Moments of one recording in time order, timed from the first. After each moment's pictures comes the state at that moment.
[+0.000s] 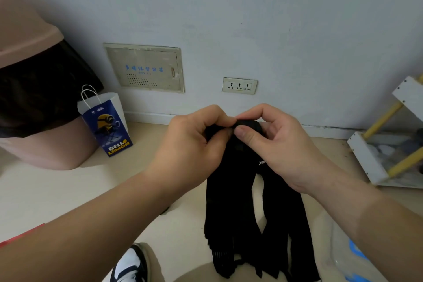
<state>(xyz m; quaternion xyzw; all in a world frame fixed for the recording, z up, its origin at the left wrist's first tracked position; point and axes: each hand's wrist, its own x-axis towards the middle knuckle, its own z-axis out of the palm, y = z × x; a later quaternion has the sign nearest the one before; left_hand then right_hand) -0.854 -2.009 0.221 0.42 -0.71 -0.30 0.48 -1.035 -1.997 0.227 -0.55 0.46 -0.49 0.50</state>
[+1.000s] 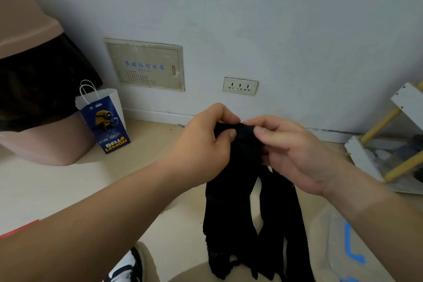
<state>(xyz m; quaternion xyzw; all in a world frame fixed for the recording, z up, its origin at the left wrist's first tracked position) -0.863 -2.021 0.219 0.49 -0.68 -0.39 0.38 -1.056 -2.003 0.227 -0.46 0.45 -0.42 0.64</state>
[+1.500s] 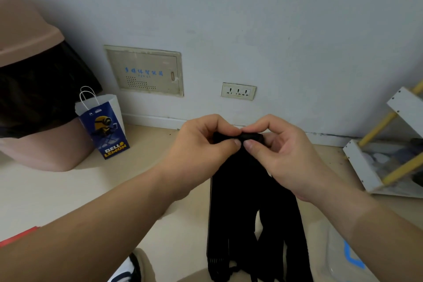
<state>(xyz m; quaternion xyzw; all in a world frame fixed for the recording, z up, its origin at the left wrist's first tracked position) -0.864 -2.018 0.222 0.43 -0.57 -0.55 0.43 -1.049 -1.997 0.218 -0.58 0.47 -0.49 0.45</state>
